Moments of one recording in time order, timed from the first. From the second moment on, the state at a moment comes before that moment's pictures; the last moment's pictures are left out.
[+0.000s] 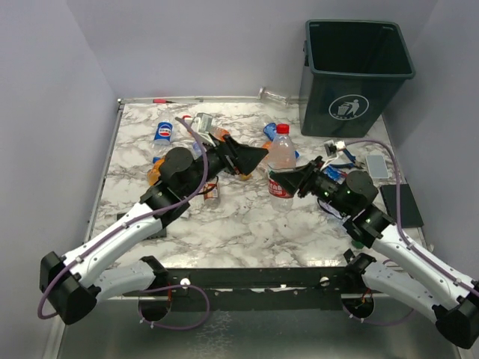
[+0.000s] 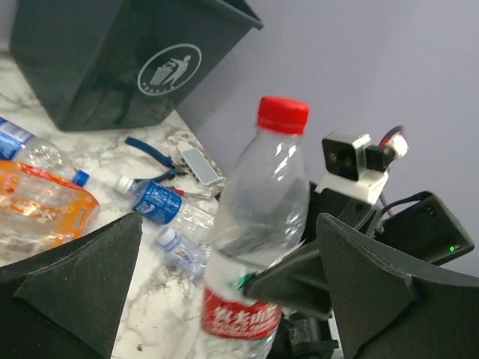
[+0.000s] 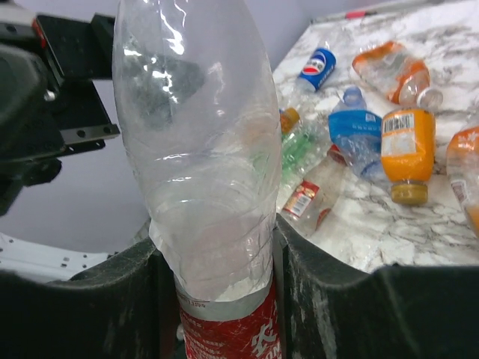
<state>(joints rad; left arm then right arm) -0.76 1.09 0.93 0.24 0.10 -0.77 0.66 0.83 0.61 0.24 -0.22 0.64</state>
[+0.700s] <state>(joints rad) -0.81 1.13 0.81 0.39 0.62 -0.59 0.66 0.85 0.61 0.56 -0.19 0.86</state>
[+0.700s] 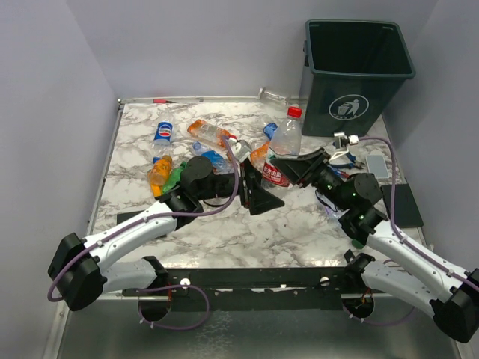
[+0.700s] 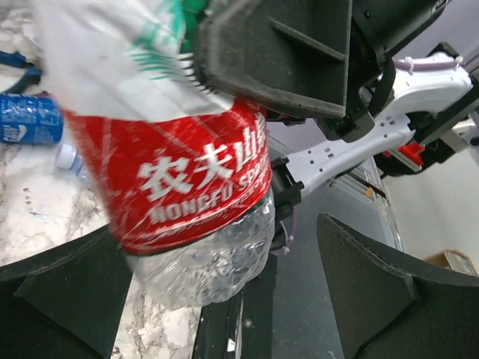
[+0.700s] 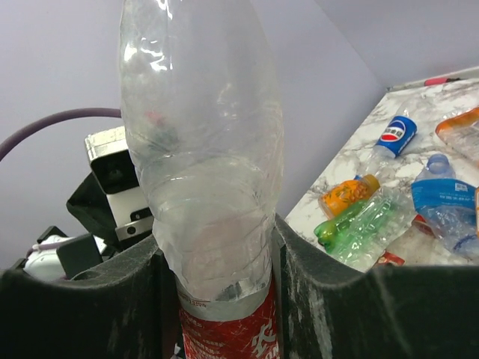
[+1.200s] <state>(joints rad) -0.83 1.17 0.76 0.51 0.59 -0.54 0.66 0.88 0.60 0.60 -0.22 0.88</state>
